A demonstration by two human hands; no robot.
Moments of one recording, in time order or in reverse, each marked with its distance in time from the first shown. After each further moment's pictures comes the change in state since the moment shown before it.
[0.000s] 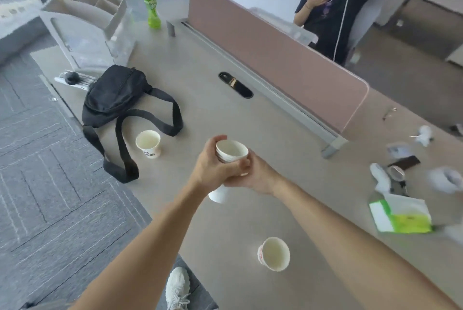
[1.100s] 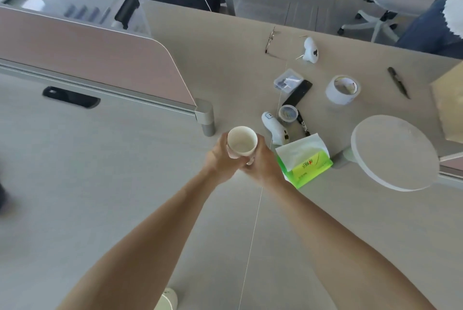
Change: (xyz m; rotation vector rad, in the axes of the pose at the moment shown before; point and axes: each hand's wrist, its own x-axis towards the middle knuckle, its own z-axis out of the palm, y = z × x) left_hand 0.091 -0.009 0.415 0.497 -0.487 -0.071; right_hand -0.146 0.268 -0.266 -0.256 0.935 0.326
